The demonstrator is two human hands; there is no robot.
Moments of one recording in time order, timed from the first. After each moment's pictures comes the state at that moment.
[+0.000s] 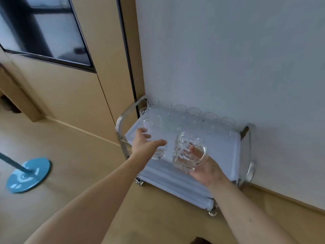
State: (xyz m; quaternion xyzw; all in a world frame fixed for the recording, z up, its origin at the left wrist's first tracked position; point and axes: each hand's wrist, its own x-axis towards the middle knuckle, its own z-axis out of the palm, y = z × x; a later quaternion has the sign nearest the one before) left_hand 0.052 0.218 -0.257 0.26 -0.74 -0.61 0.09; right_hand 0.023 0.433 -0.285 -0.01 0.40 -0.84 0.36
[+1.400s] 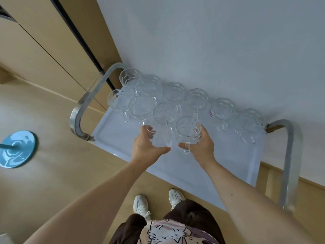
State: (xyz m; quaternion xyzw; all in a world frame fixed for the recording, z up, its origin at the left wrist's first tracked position) left_hand -0.175 0.226 -0.406 0.27 -0.85 -0.46 -0.04; right_hand -0.242 0.422 -0.454 0.11 0.76 -0.61 0.17
